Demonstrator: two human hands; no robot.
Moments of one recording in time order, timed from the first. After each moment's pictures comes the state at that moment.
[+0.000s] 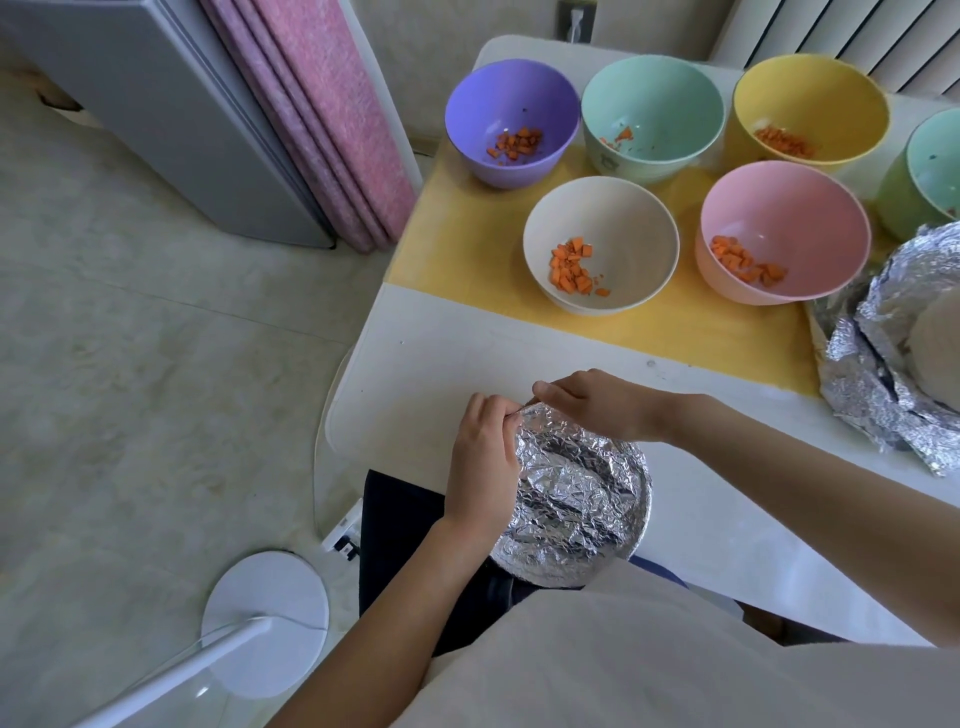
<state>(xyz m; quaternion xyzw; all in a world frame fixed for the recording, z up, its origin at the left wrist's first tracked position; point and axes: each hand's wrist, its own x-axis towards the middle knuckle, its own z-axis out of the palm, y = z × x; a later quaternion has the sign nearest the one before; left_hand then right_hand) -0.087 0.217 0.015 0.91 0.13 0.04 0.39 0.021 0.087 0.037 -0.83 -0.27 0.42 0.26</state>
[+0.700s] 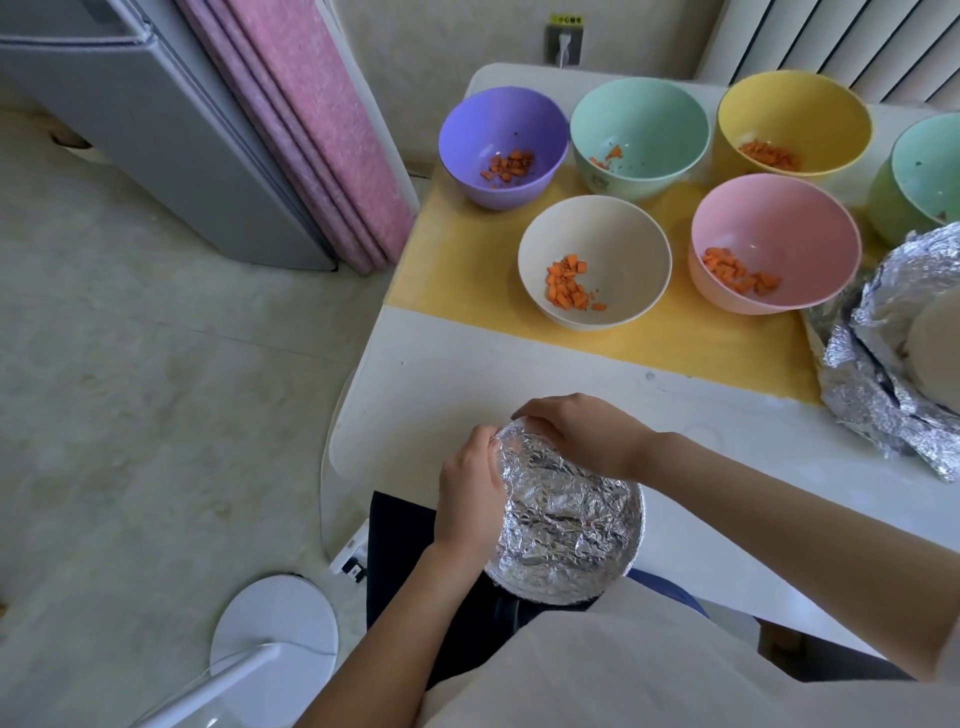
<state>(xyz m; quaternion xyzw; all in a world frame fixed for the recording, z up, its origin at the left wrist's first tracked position) -0.096 0.229 0.005 0.92 0.16 0.01 0.35 0.005 0.093 0.011 -0.86 -0.35 0.25 0.25</state>
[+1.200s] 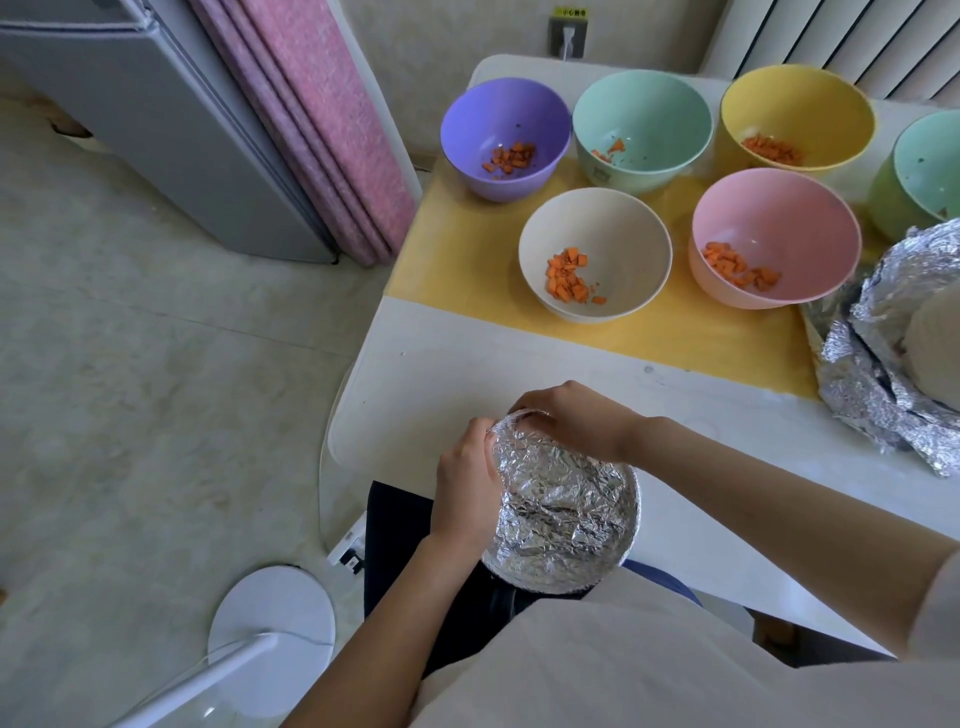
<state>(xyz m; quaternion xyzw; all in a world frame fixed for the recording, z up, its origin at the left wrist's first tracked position) -0.099 0.229 0.007 0.92 0.18 -0.01 0.34 0.011 0.100 0.012 -0.84 -0.35 0.32 0.27</state>
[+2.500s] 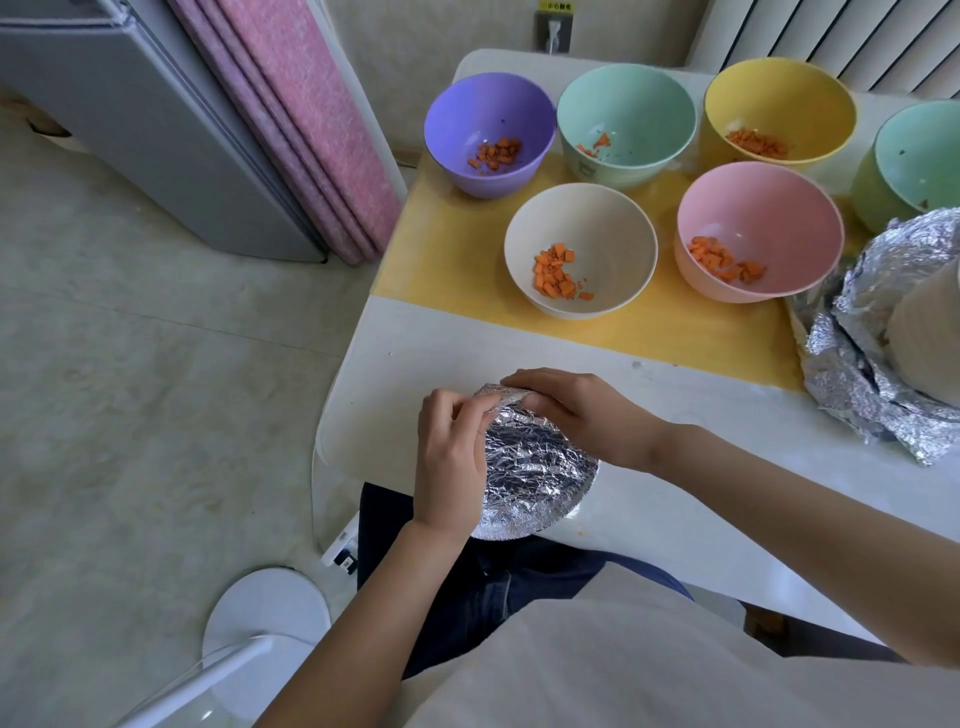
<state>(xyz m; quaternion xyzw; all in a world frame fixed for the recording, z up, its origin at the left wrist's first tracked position) -0.086 0.237 0.014 0.92 0.00 0.20 0.35 0.001 0.083 0.051 -0.83 -0.31 0.28 0.37</state>
